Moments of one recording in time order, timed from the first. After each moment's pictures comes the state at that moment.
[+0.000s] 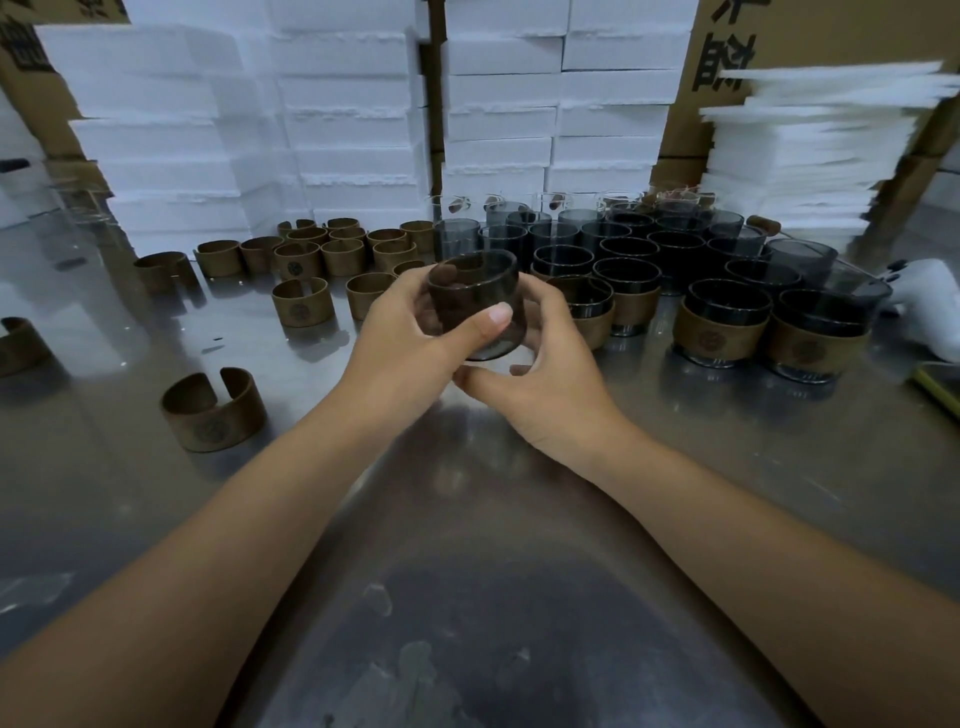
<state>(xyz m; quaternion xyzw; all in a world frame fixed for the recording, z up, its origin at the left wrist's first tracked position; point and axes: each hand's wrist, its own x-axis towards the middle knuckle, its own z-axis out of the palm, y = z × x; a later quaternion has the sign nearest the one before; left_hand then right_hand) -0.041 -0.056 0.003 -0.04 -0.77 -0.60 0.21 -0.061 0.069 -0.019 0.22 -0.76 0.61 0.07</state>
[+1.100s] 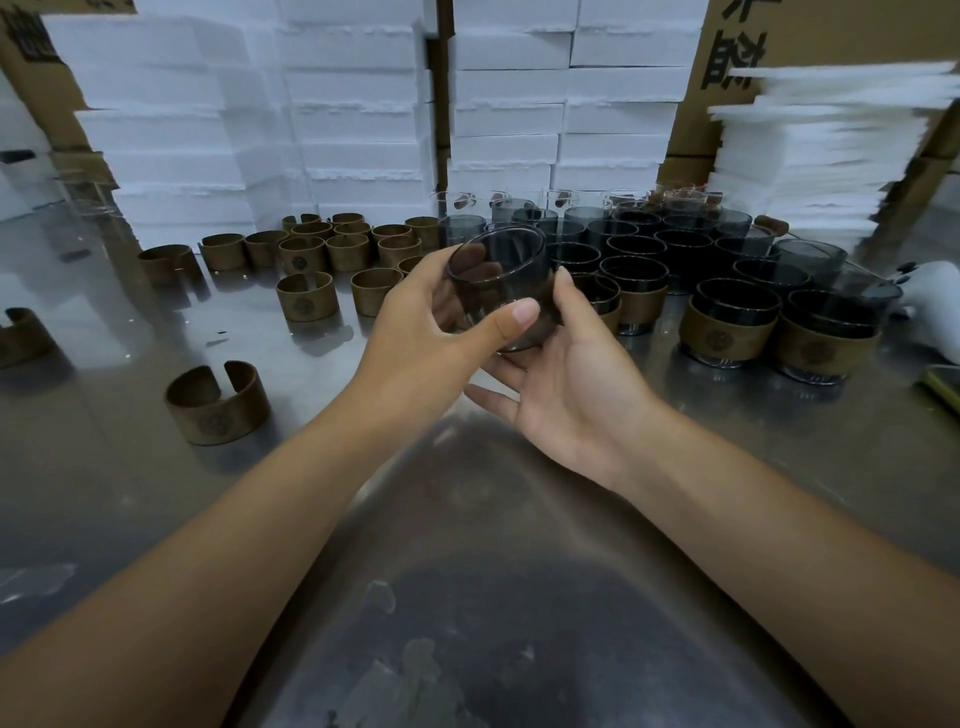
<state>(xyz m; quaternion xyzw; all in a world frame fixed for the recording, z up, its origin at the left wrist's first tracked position) -0.030 -0.047 0.008 -0.13 -0.74 -0.63 0.21 -0.048 0.072 0.004 0.08 -0.46 0.85 -0.23</state>
